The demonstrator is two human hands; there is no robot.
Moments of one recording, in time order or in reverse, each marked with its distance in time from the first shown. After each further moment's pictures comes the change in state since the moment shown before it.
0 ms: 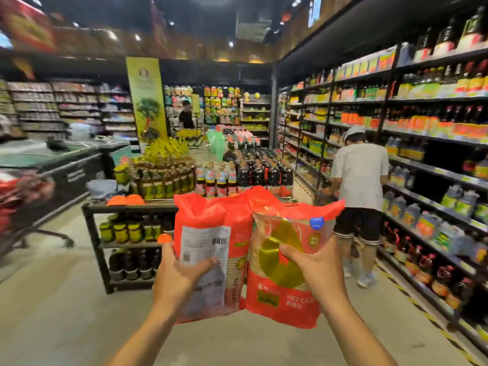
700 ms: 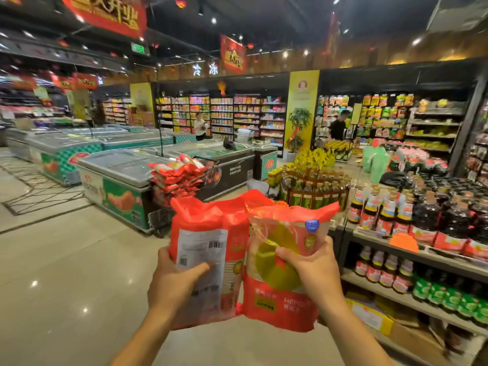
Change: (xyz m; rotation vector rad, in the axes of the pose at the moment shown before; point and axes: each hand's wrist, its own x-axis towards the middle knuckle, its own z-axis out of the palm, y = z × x) left_hand 0.095 -0.076 -0.303 0.123 0.638 -0.201; right_hand -0.045 -0.088 0.385 0.163 -0.676 -0.134
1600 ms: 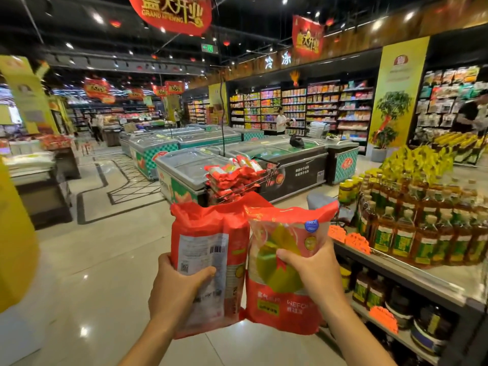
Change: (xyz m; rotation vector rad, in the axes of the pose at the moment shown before) left_hand 0.282 0.011 0.149 0.149 0.362 -0.092; right_hand 0.361 0.064 0.192 0.090 -0.327 -0.034
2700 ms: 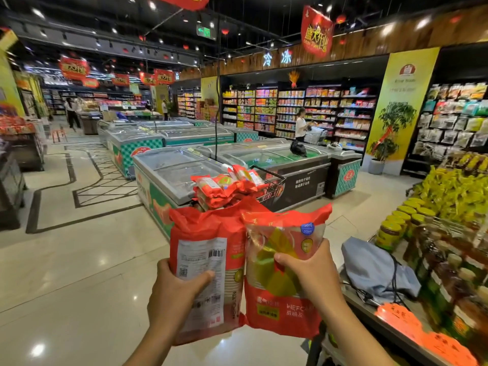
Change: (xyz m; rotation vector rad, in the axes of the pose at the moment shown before) left_hand 0.463 -0.025 0.179 -0.004 -0.040 -0.037; right_hand 0.411 0.035 0.256 -0.192 -0.039 0.019
